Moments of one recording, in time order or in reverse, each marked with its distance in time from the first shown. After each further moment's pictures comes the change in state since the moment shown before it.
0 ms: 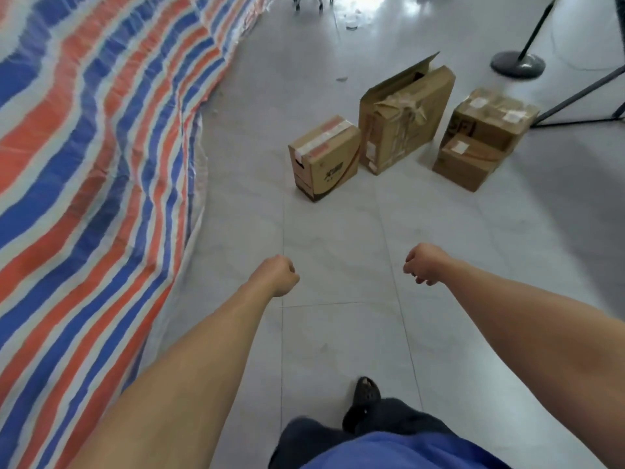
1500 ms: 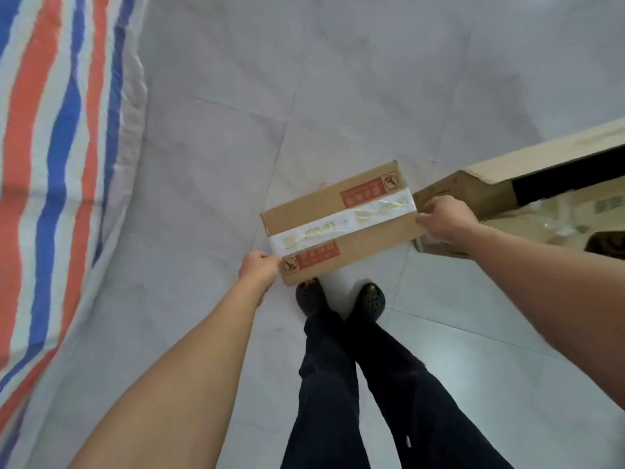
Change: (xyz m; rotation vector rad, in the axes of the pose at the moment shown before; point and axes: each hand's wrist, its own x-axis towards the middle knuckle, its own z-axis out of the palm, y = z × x) left_hand 0.936 0.132 -0.230 -0.951 -0.059 -0.884; right_hand 0.968 -0.415 -0.346 -0.356 -0.124 -0.039
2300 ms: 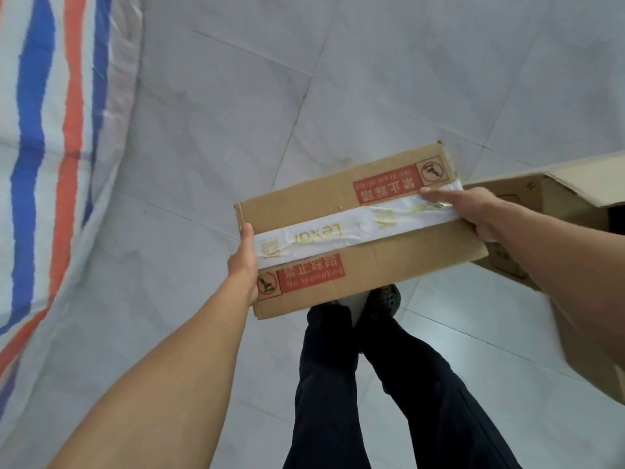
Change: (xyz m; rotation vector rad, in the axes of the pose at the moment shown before) left_hand 0.117 -0.030 0.001 -0.648 -0.034 -0.297; right_hand 0.112 -0.035 0.048 0.564 -0.301 0.328
